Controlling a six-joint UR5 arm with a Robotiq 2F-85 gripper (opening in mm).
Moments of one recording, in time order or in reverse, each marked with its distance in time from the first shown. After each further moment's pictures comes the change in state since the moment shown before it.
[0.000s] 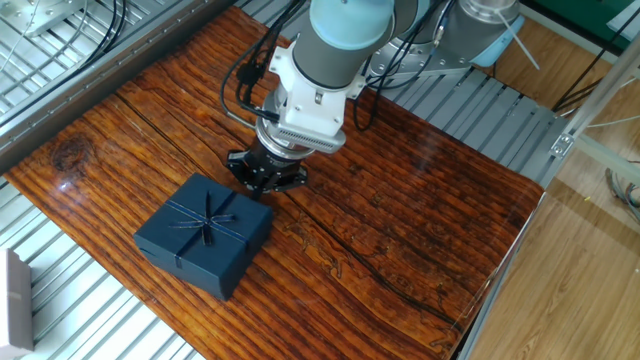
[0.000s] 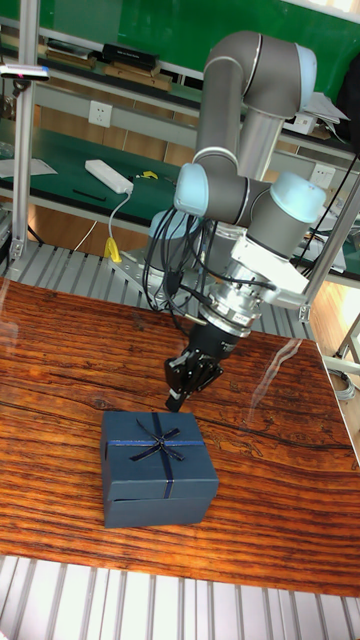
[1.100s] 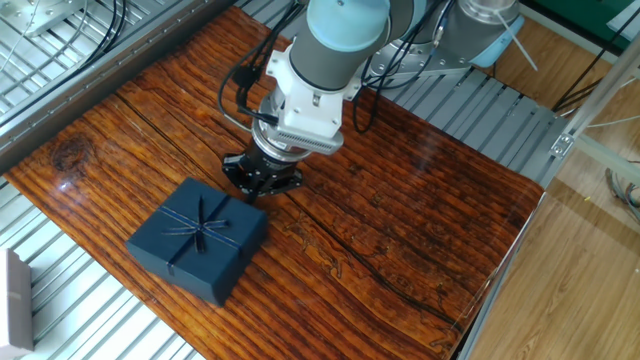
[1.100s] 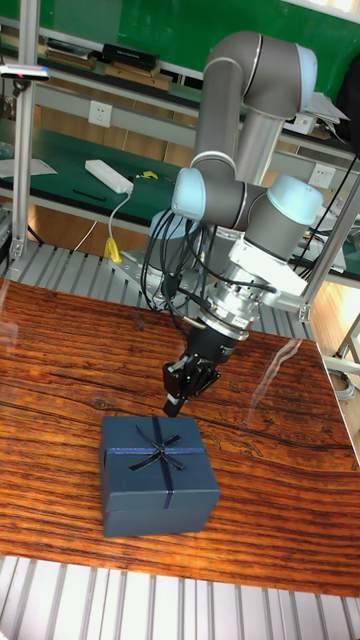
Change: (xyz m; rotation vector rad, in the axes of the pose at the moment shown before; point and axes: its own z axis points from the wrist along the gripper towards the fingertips) arm -0.011 -0.012 0.002 0.028 -0.023 -0.035
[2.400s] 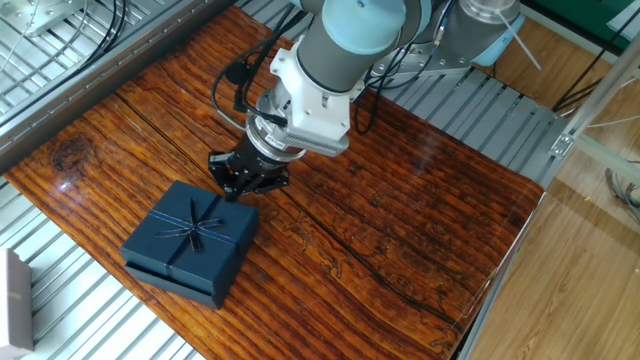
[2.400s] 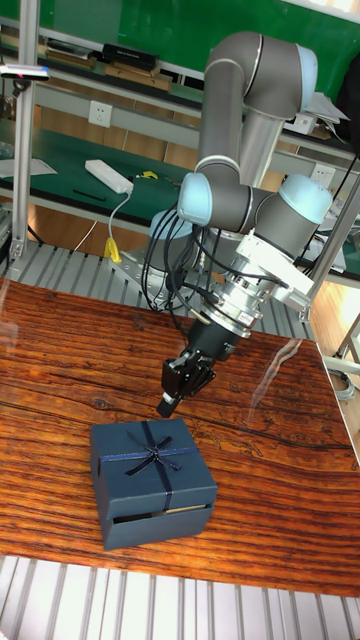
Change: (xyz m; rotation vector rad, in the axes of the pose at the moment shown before) arm -0.008 -0.029 -0.008 0.119 -0.009 -0.072
